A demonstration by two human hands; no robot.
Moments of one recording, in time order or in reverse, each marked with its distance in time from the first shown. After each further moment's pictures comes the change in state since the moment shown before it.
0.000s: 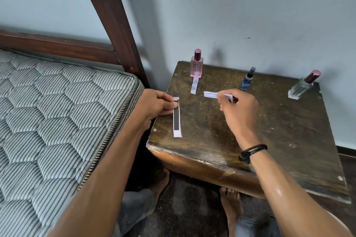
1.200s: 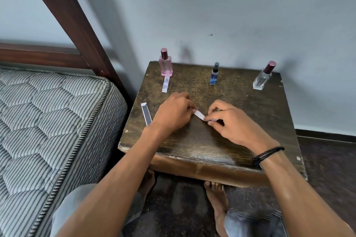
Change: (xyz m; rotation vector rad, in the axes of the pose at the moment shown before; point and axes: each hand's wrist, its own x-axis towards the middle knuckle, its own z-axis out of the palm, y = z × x) left_hand -0.011 0.000 0.122 0.944 -0.146 0.690; right_hand 0.002 0.062 -0.088 -0.481 -0.616 -0.441
